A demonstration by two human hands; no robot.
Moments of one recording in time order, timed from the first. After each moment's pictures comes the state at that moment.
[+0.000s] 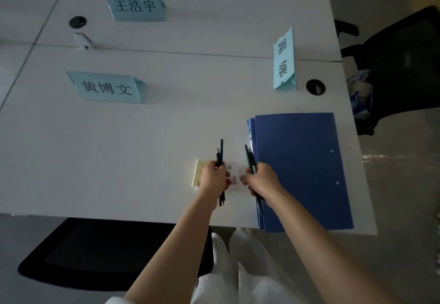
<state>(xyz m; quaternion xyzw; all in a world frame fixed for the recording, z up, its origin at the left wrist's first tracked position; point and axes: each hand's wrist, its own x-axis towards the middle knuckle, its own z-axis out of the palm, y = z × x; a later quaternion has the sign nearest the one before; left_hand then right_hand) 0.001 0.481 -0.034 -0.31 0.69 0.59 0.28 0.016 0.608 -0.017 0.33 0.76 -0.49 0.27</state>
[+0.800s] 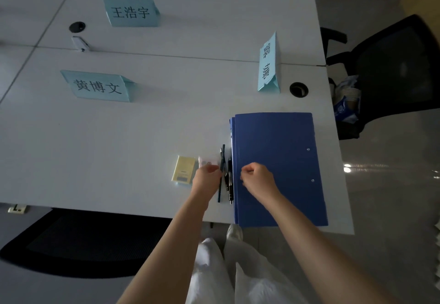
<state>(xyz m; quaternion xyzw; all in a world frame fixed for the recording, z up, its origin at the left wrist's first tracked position) 0.030 0.521 -0.029 -0.29 0.73 0.55 0.28 0.048 0.661 -0.002 0.24 0.83 -0.45 0.24</state>
